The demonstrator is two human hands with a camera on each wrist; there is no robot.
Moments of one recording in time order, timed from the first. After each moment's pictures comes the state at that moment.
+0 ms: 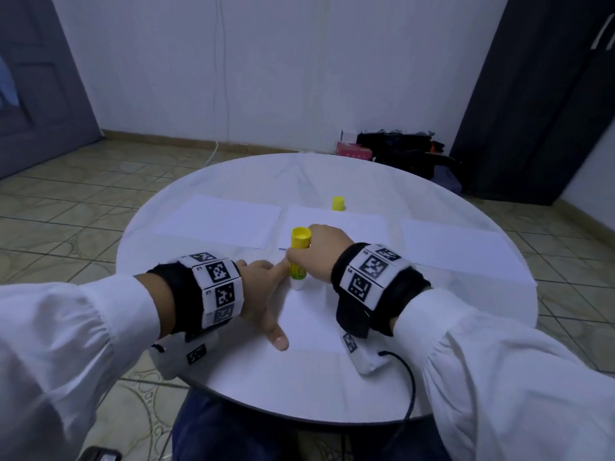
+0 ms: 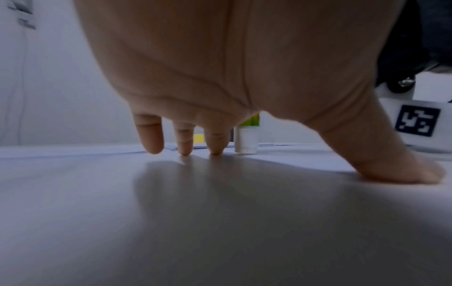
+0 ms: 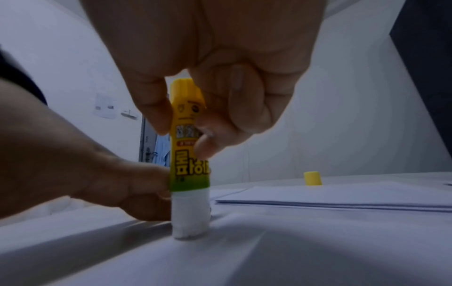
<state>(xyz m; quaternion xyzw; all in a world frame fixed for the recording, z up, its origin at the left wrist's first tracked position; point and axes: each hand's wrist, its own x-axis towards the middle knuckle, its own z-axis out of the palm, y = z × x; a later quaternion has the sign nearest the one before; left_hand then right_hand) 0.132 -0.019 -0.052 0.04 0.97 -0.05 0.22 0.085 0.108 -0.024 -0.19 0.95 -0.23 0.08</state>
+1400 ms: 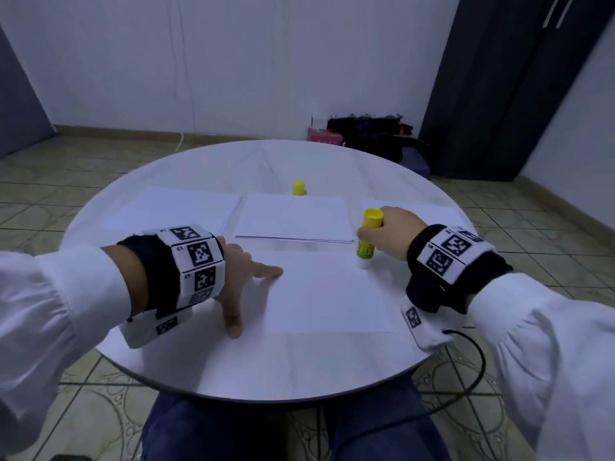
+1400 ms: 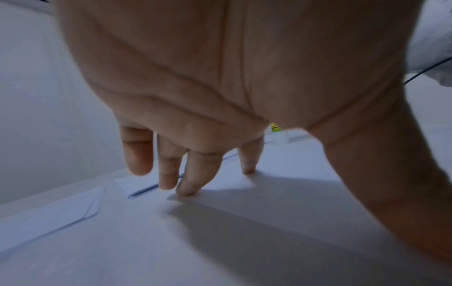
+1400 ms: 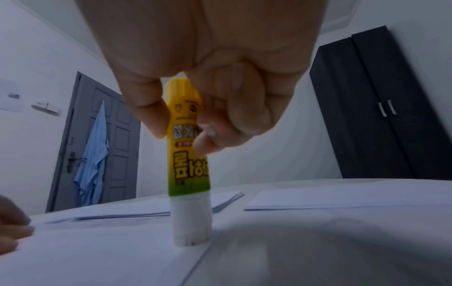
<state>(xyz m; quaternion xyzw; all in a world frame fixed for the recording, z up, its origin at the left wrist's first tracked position) 0.118 0.018 -0.034 0.09 0.93 -0.22 0.27 0.063 0.254 -0.018 -0.06 0.97 -0.22 0.03</state>
